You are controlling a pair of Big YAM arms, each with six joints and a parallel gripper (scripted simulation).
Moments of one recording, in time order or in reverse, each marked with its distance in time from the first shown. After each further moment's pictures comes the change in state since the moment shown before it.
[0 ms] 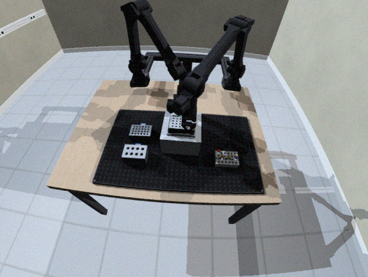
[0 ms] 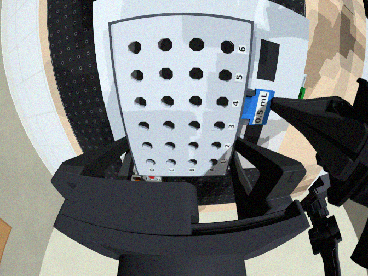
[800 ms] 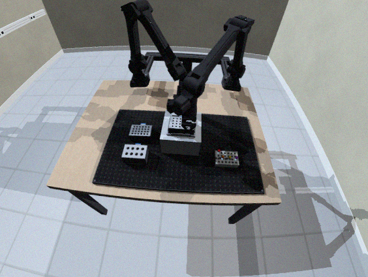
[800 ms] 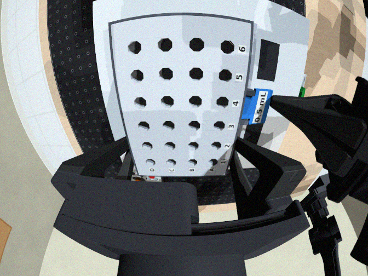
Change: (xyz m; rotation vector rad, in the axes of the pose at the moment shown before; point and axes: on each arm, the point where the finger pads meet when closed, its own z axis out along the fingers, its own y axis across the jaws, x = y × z) left arm 0.000 0.000 0.000 0.000 0.000 0.000; right arm 0.004 -0.001 0.001 0.003 0.004 -0.007
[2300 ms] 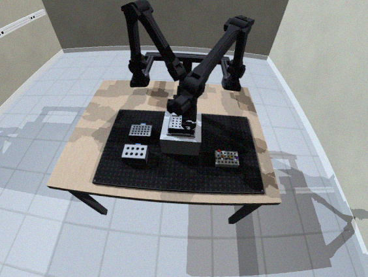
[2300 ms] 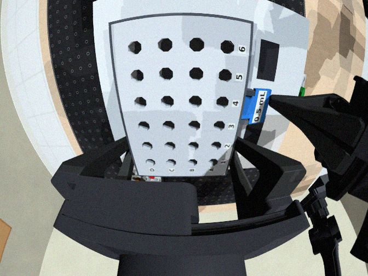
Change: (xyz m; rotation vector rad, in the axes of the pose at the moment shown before) left arm 0.000 0.000 0.000 0.001 -0.003 0.000; right arm 0.002 0.000 0.001 0.001 -0.004 0.002
